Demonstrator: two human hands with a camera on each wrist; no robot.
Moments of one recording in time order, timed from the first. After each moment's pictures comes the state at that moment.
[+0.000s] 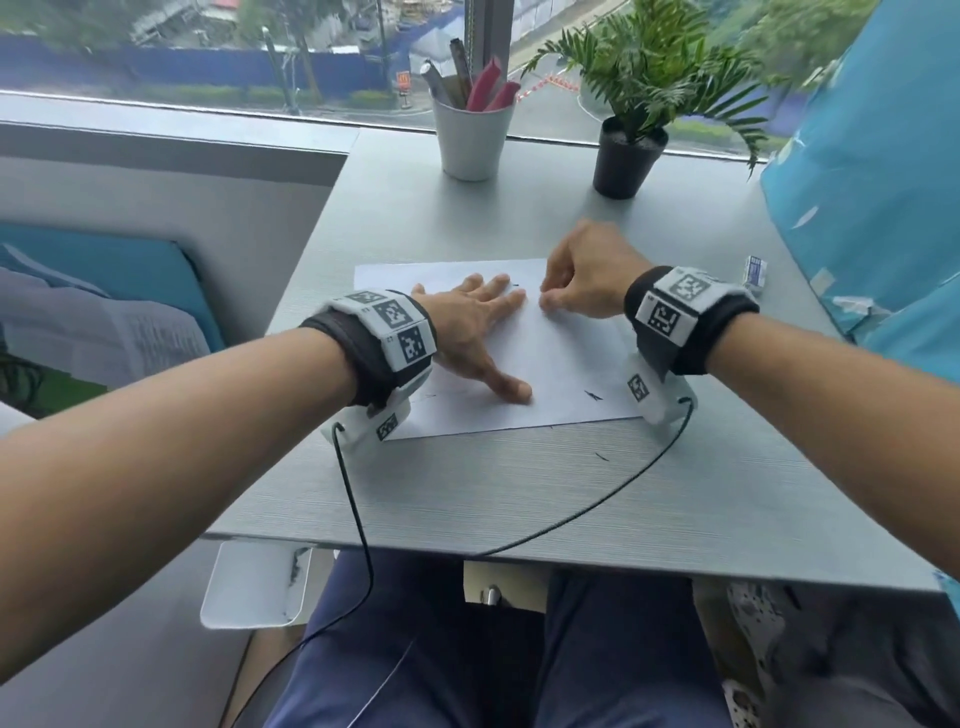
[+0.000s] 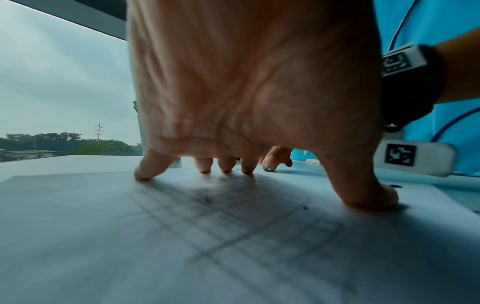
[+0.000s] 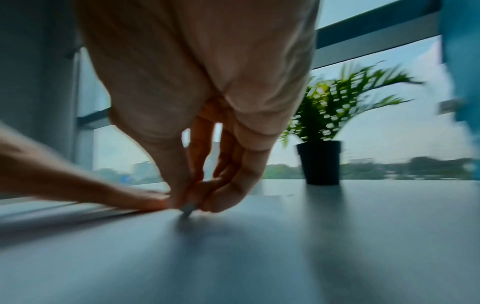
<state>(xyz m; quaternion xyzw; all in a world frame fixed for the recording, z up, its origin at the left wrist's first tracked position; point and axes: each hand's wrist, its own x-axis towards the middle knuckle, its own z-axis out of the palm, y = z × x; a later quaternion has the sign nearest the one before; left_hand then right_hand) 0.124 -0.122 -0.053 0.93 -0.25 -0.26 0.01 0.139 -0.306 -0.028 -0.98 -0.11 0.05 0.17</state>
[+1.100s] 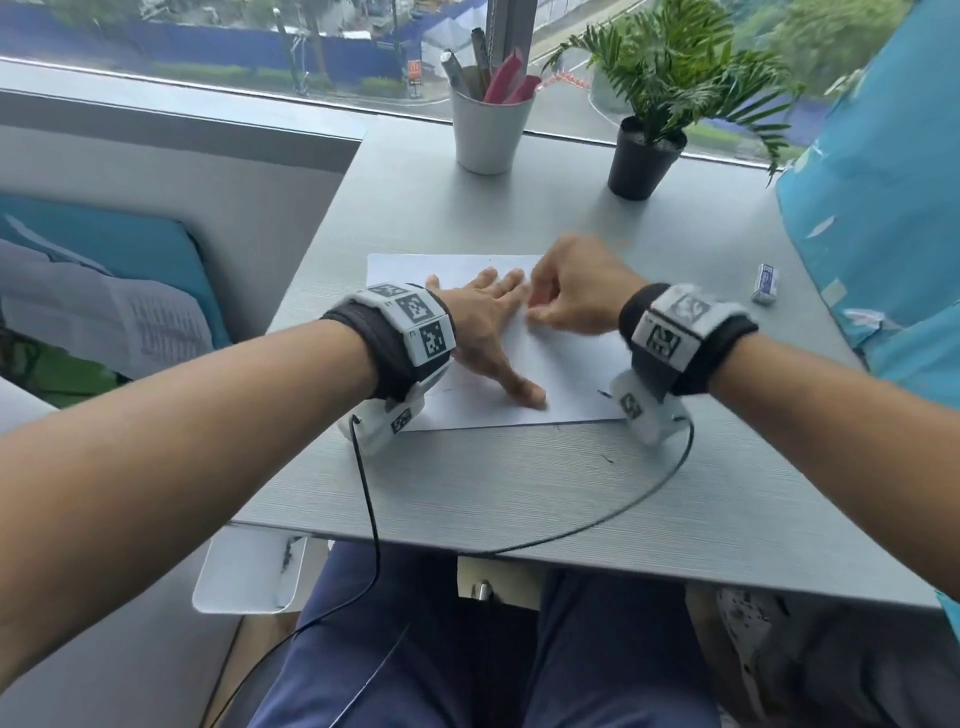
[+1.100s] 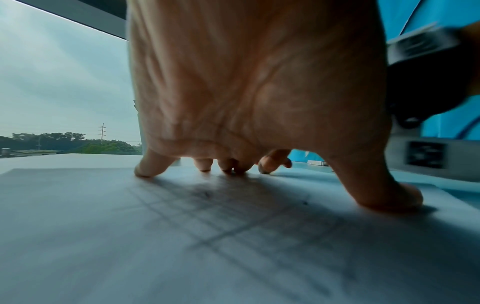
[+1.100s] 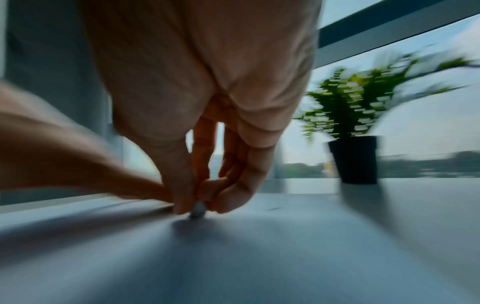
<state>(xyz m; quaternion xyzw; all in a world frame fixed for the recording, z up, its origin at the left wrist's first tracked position) 0.125 -0.125 -0.056 0.93 -0.24 -0.27 0.04 0.128 -0.283 -0.029 -0.97 -0.16 0.09 0.16</state>
